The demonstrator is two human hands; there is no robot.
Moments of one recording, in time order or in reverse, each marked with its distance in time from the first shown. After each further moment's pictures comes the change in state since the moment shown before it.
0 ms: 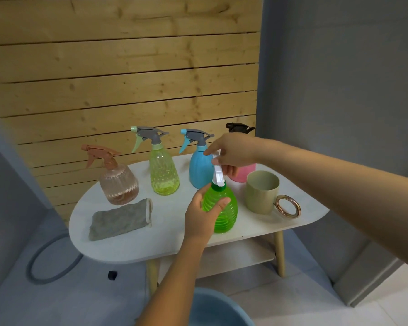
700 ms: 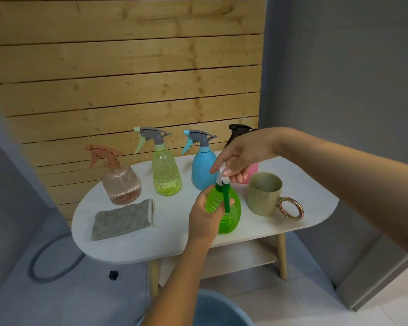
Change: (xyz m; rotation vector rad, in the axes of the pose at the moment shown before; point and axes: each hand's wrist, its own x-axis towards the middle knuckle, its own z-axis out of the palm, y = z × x) left_hand 0.002 -0.001 0.004 0.026 0.009 0.004; right_hand -0.013 0.008 -0.024 0.229 -0.401 -0.074
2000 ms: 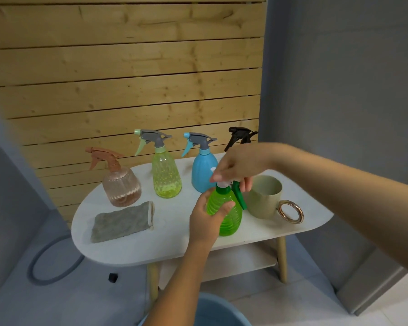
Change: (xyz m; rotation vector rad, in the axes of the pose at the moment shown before) left_hand 0.001 -0.005 0.004 -0.087 -0.008 0.013; right_hand 0.009 0.005 0.015 -0.245 0.140 0.069
